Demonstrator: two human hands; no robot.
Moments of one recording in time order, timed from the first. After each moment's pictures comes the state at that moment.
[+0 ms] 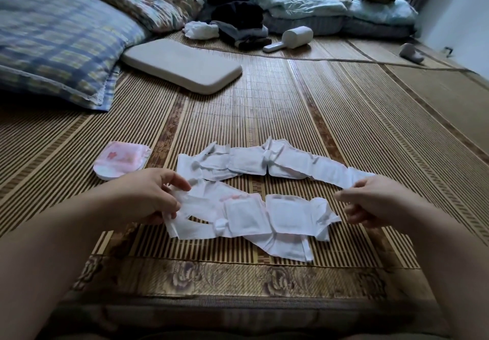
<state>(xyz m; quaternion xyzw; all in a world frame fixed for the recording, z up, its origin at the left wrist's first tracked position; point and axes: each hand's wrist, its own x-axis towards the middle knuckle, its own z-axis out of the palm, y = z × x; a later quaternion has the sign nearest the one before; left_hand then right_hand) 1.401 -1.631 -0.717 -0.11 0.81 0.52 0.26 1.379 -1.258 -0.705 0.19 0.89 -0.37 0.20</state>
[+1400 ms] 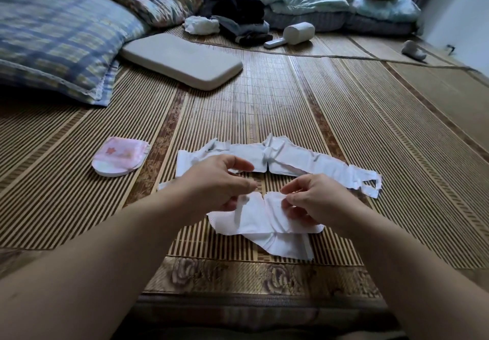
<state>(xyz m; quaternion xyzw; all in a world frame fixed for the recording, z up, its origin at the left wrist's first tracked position) 1.399 -1.540 -0.702 -0.04 0.73 0.64 0.22 1.389 -1.338 -0.720 0.08 0.85 -0.47 0.20</state>
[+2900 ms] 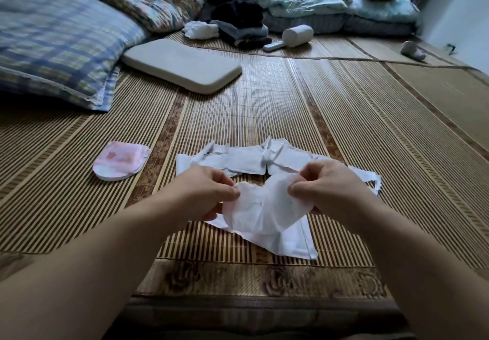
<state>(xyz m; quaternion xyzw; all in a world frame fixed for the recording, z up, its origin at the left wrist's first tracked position) 1.402 -1.553 -0.710 -0.07 0.80 0.56 0.21 1.394 -1.333 -0.692 0.02 0.89 -0.45 0.10</state>
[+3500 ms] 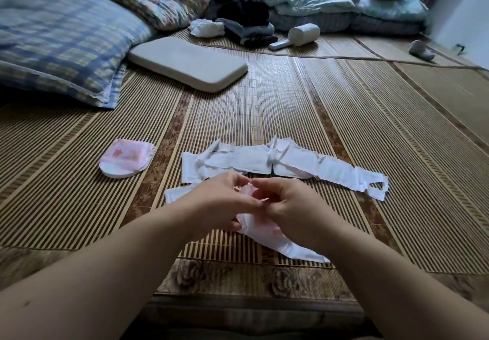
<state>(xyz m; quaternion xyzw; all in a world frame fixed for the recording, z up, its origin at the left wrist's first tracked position) 1.407 -1.538 -0.722 -0.05 0.74 0.62 0.26 1.416 -1.386 -0.707 -0.09 0.86 -0.48 0.16</state>
